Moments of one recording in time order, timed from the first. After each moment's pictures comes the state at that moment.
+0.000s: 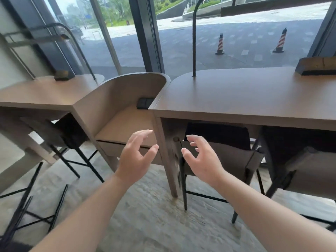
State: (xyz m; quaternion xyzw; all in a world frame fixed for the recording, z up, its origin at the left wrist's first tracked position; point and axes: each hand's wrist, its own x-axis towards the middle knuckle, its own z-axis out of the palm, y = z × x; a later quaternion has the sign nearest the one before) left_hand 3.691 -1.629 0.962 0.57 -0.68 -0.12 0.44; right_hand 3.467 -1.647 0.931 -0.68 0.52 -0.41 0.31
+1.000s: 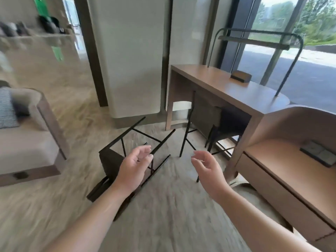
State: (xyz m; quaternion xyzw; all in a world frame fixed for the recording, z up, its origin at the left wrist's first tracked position) left_hand 4.282 -1.280 0.929 0.69 -0.28 -0.13 0.65; right_hand 4.128 -1.464 0.945 -0.75 0.28 -0.24 0.55
